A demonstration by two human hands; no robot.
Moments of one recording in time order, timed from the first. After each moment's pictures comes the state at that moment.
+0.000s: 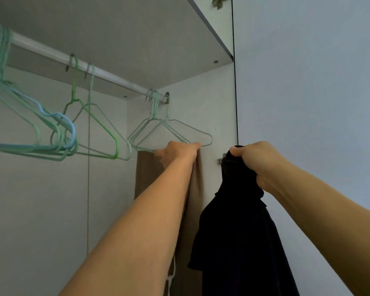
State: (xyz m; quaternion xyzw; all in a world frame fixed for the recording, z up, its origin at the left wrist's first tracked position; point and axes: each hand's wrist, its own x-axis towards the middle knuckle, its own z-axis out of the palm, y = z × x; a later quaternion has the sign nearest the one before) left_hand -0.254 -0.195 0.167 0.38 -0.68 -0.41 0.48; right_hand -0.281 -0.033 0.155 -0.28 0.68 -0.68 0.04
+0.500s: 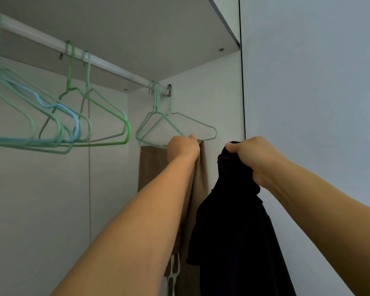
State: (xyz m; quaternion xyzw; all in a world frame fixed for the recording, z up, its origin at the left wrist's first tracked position) left_hand -0.266 -0.215 0.165 0.33 -0.70 -0.39 0.50; right_hand -0.289 -0.060 0.151 -0.29 0.68 -0.67 0.04
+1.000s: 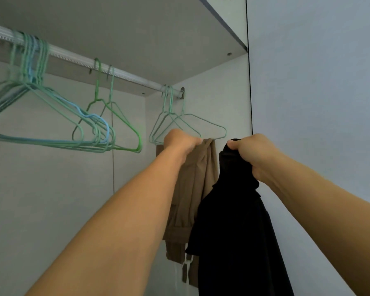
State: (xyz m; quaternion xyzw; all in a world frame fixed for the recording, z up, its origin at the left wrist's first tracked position) left_hand -0.207 -0.194 0.173 0.31 -0.72 -0.38 0.49; right_hand -0.259 -0.040 0.154 -0.32 0.66 -0.67 0.06
